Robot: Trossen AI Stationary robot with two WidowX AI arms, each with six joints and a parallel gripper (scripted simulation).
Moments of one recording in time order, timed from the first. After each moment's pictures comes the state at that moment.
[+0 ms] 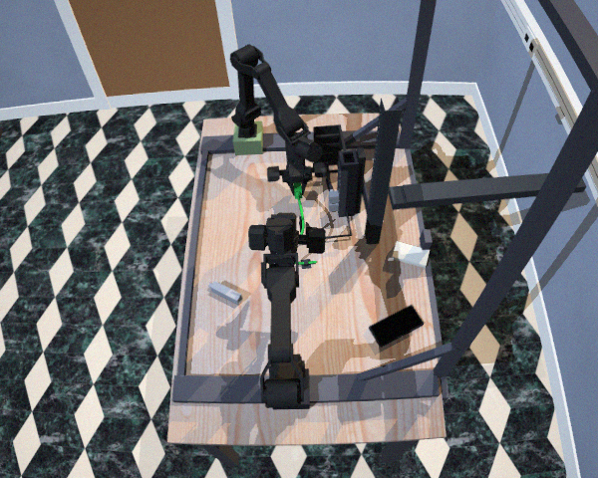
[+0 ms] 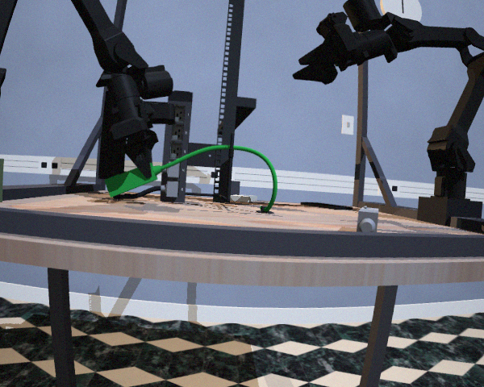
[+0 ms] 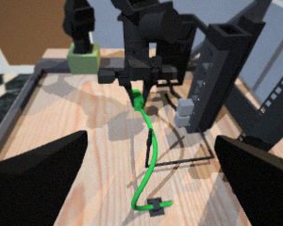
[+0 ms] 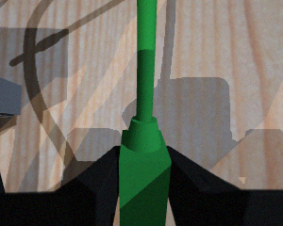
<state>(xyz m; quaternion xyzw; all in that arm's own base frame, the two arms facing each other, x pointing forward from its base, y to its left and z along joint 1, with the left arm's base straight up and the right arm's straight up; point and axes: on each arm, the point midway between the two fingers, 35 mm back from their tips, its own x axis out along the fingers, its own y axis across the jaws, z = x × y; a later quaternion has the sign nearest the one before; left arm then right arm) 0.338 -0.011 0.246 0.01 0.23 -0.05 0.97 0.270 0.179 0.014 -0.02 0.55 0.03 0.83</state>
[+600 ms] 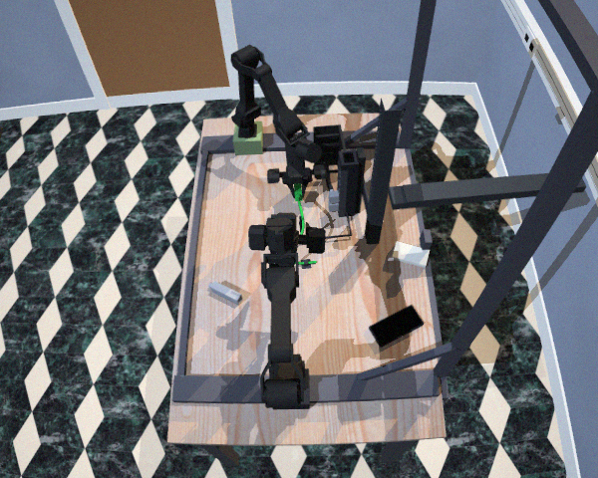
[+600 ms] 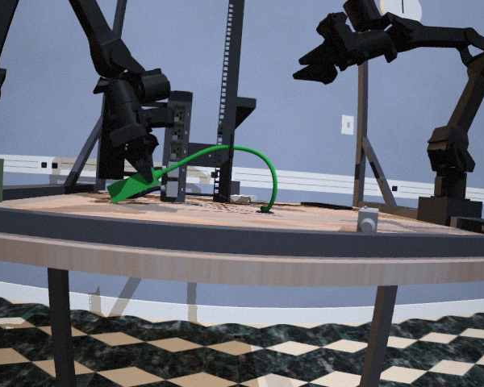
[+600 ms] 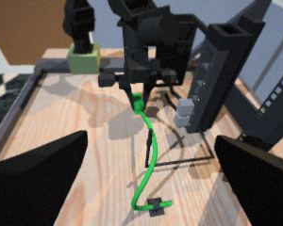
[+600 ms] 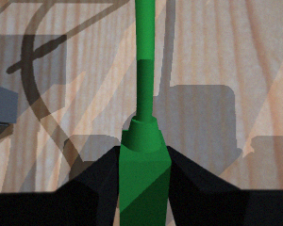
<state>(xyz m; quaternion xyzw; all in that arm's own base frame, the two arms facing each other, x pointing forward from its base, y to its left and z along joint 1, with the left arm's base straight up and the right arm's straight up) 0.338 -0.011 0.246 0.01 0.23 -0.05 0.97 0.272 0.180 0.005 -0.01 0.54 0.03 0.84</state>
